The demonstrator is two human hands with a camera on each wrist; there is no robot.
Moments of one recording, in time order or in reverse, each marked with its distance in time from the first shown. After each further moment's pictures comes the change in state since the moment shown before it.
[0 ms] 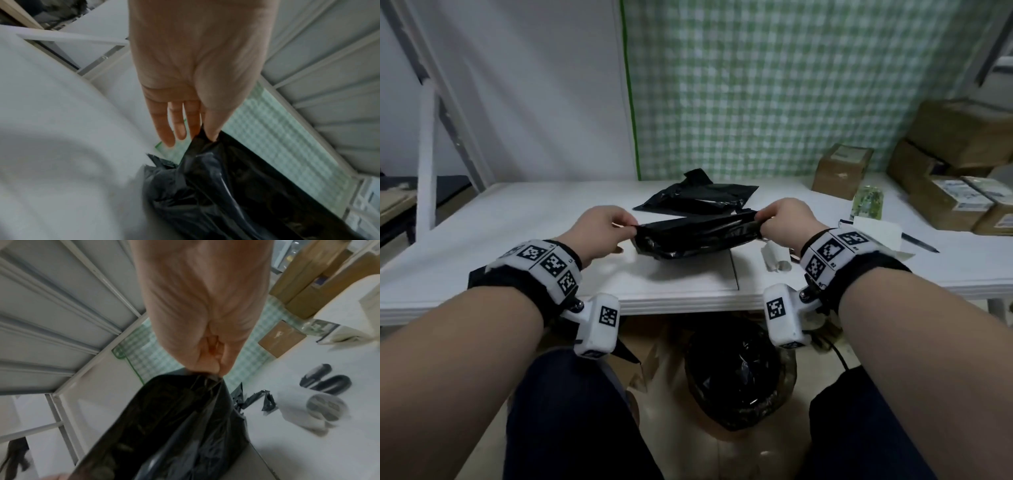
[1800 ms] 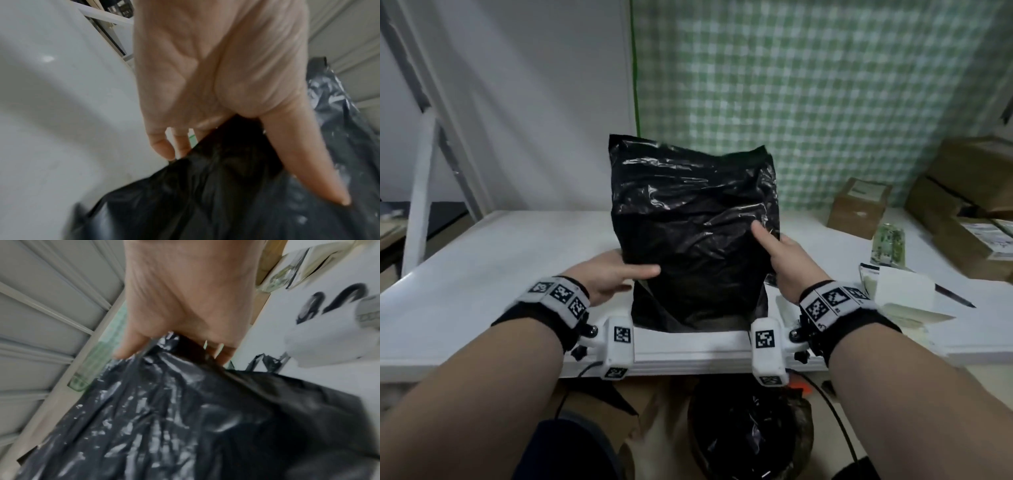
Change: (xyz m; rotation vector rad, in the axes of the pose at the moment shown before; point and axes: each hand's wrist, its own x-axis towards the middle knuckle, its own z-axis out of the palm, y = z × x) left_hand 0.061 -0.018 0.001 -0.451 -0.336 -0.221; right_hand 0.069 0.000 0.035 0.988 -0.139 0.017
